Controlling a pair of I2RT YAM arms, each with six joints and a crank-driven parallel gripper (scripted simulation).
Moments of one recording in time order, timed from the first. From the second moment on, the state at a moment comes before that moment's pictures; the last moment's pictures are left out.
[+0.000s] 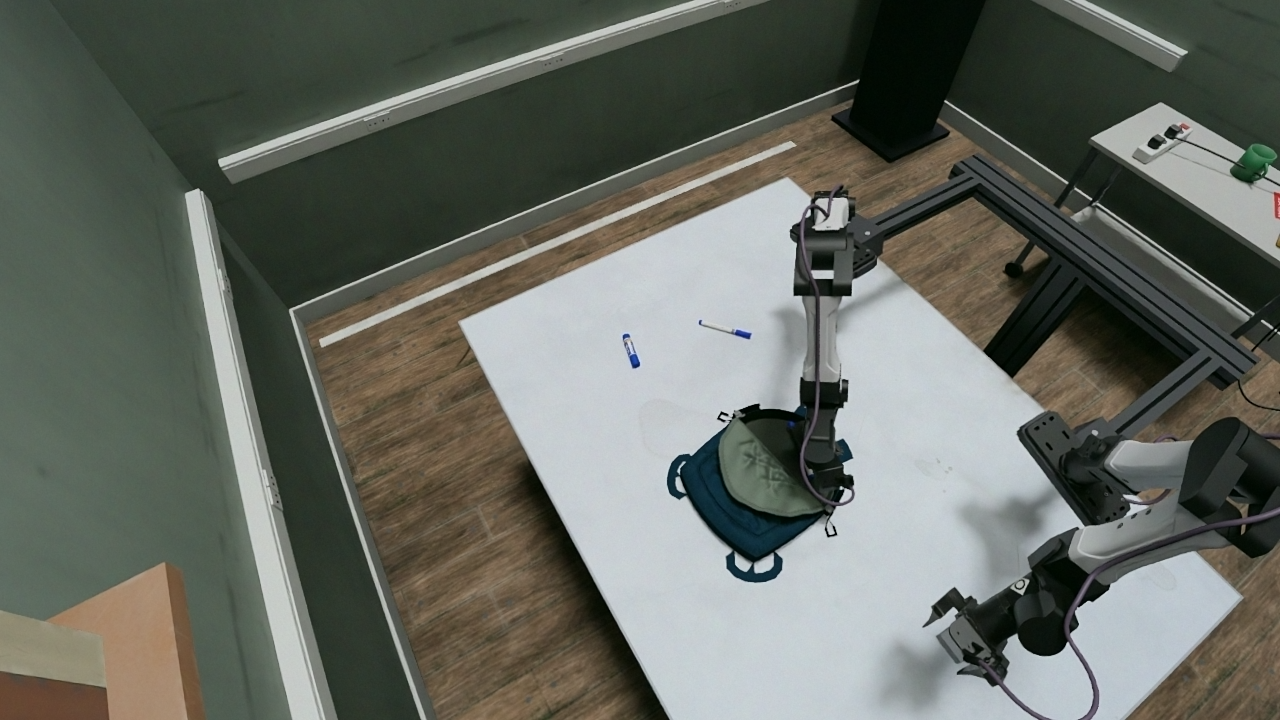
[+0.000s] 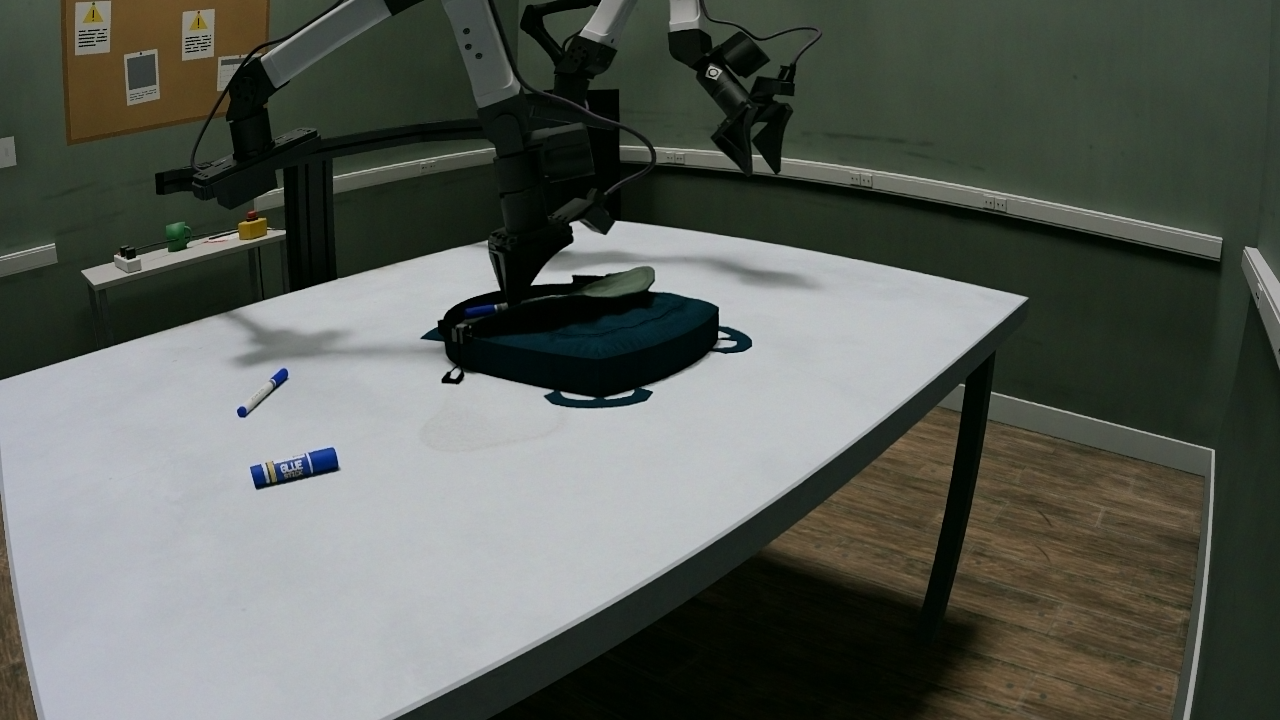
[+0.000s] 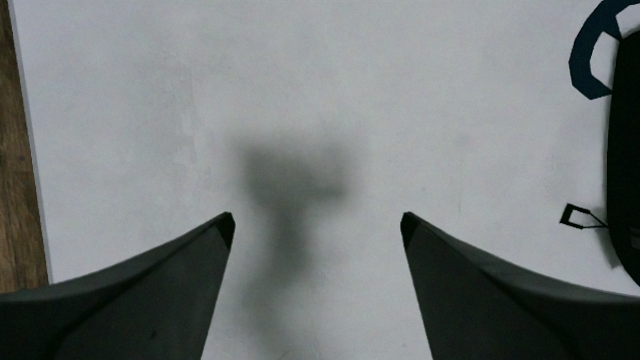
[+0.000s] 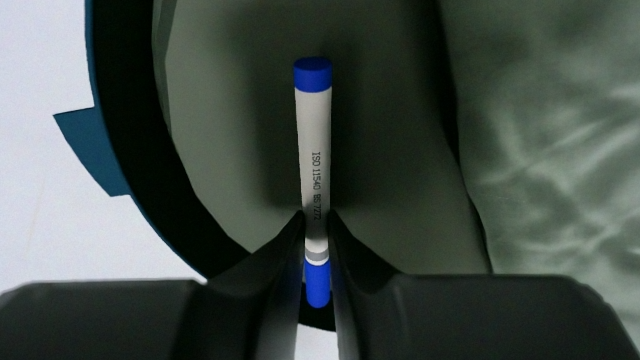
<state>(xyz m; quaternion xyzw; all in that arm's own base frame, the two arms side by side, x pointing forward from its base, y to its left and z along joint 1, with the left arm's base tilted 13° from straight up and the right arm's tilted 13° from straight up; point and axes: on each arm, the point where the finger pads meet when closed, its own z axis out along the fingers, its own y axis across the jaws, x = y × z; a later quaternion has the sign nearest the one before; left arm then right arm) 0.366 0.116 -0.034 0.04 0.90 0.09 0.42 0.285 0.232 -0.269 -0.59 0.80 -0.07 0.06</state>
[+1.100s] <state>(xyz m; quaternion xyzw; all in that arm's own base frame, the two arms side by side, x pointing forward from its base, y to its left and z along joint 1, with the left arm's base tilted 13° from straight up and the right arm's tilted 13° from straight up) 0.366 0.116 -0.034 0.04 0.90 0.09 0.42 0.287 0.230 -0.276 -0.59 0.80 -0.07 0.05</state>
